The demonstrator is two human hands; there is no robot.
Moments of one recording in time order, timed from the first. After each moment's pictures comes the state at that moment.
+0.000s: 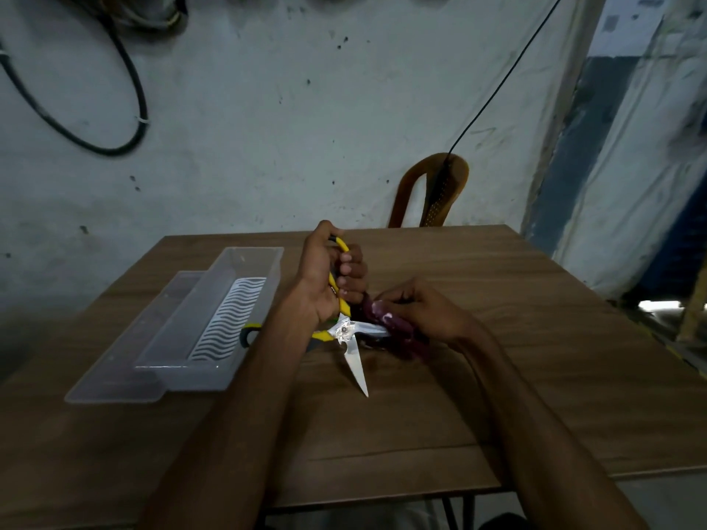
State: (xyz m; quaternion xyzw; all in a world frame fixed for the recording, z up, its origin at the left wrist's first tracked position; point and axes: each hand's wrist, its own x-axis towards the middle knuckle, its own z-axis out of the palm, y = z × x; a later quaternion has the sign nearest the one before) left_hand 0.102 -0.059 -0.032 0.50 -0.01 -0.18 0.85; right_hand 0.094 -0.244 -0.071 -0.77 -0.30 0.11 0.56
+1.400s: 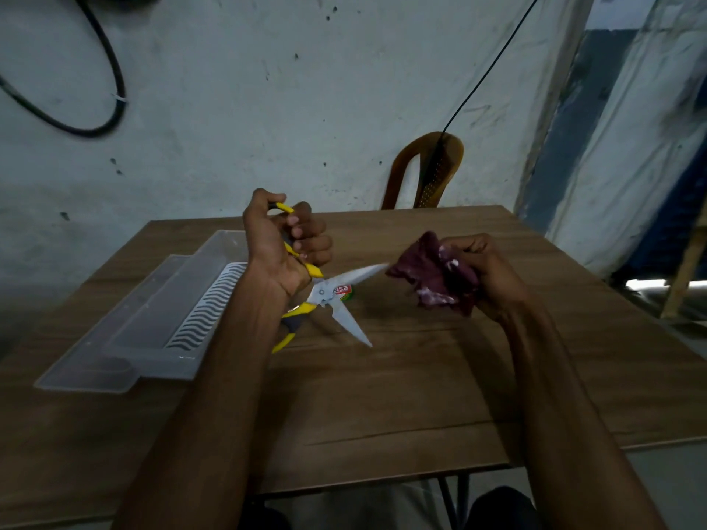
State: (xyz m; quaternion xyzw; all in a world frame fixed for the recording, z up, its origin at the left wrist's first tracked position) left_hand 0.096 -0.023 -0.020 0.40 -0.06 -0.07 0.91; right_hand 0.100 -0.302 -0.057 -0.66 -0.21 0.03 0.72
